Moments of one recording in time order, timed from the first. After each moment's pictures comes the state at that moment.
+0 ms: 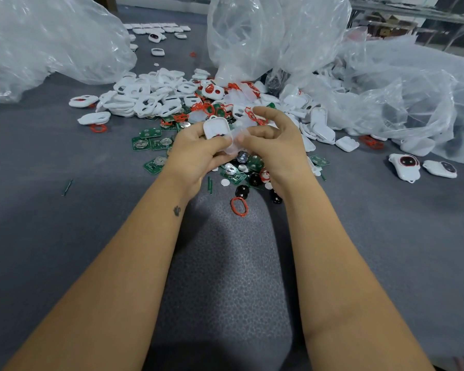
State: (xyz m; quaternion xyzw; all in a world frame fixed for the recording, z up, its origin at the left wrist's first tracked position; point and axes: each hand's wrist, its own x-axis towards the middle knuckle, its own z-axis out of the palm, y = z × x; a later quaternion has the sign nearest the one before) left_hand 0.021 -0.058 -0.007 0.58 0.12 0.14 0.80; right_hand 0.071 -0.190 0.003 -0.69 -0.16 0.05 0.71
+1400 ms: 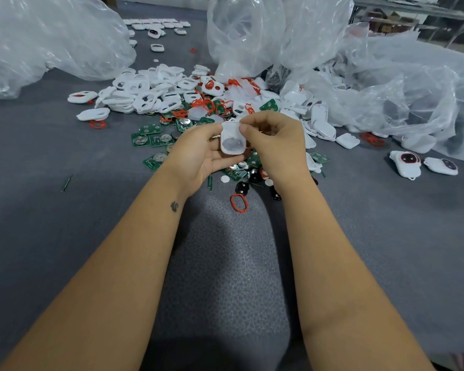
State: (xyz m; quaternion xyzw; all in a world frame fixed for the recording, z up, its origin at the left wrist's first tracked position) left_hand 0.017 -0.061 0.001 0.51 0.12 0.06 0.85; right_hand 0.067 -0.188 0.004 -0.73 -0.20 -0.04 0.65
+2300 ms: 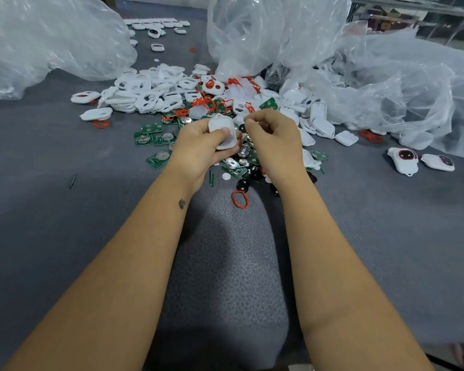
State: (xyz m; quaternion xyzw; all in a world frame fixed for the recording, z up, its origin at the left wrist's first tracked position) left_hand 0.021 -0.063 -0.006 0.58 0.13 0.14 0.79; right_hand 0.063 -0.185 0.005 -0.79 -0.18 -0.08 0.58
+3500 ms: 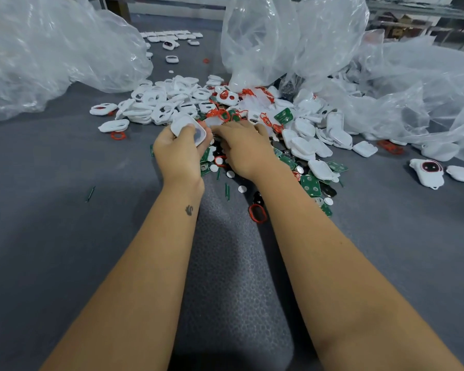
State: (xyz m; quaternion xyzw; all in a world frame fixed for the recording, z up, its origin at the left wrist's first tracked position) left_hand 0.025 -0.038 -0.005 0.38 0.23 0.38 0.81; right_hand 0.097 -0.124 -0.004 -0.91 -0.38 -0.06 0.13
